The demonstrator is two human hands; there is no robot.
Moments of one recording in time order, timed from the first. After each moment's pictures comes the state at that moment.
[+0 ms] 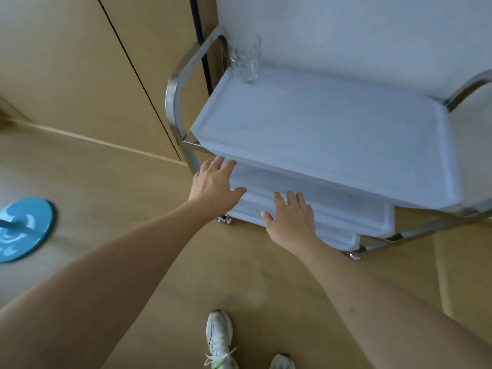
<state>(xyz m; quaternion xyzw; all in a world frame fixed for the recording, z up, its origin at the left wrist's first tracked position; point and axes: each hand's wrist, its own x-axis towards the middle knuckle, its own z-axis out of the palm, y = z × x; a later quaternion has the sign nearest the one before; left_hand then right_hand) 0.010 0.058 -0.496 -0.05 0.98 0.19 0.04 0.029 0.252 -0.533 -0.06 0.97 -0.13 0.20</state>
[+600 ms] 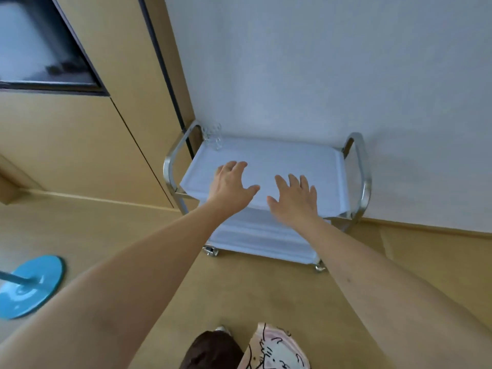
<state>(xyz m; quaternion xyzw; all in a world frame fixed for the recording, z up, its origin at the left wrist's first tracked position) 0.078 0.205 -0.251 0.01 0.97 0.25 -0.02 0.085 0.379 -0.281 -0.03 0.99 -0.13 0.07</state>
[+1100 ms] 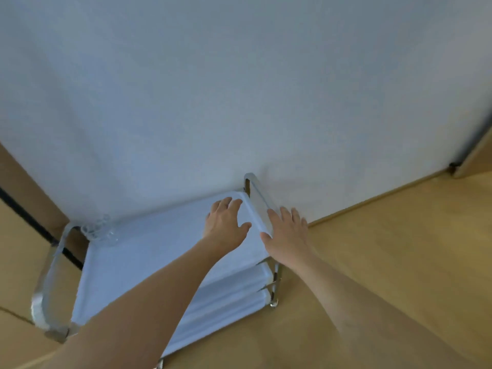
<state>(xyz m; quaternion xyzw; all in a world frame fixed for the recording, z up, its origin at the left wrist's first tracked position) -0.031 0.360 -0.242 0.29 0.94 0.19 0.02 0.075 0.504 -0.258 0.21 0.97 -0.14 0.00</state>
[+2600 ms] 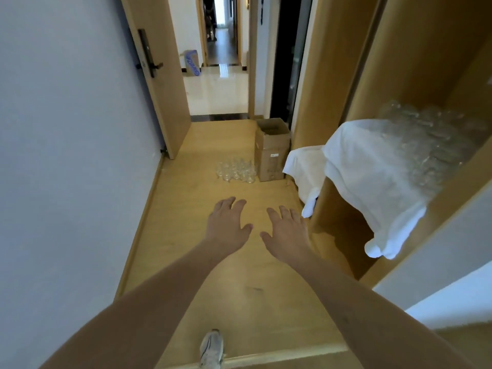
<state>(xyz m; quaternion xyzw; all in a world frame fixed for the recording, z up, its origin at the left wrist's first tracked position) 0.212 1.134 -0.263 0.81 0.56 0.14 0.14 0.377 1.086 -0.281 0.75 0.65 -0.10 -0.06</state>
